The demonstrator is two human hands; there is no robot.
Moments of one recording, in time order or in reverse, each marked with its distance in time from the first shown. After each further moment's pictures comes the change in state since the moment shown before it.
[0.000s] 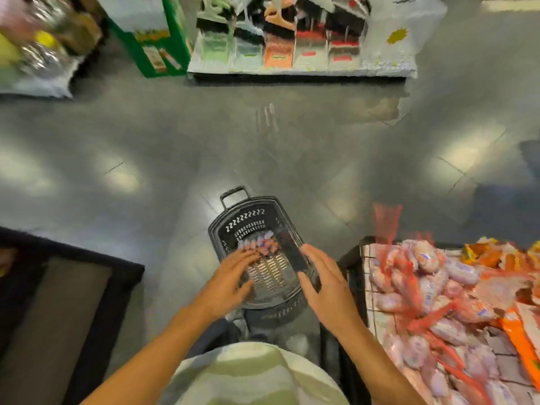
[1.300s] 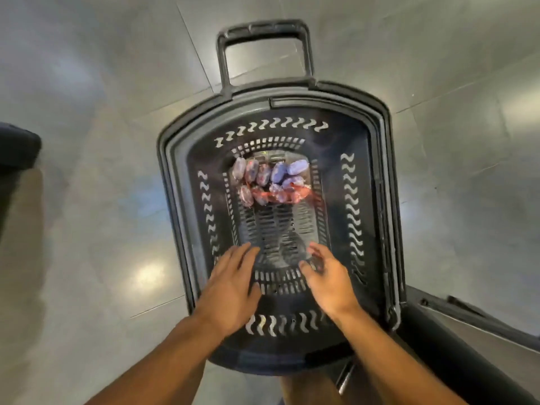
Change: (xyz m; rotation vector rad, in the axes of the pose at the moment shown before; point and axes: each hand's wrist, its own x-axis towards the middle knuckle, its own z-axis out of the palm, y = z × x) left_hand 0.176 -0.367 0.311 -0.180 -0.343 -0.606; right_hand 0.227 0.377 0.386 -0.068 -0.559 0.822
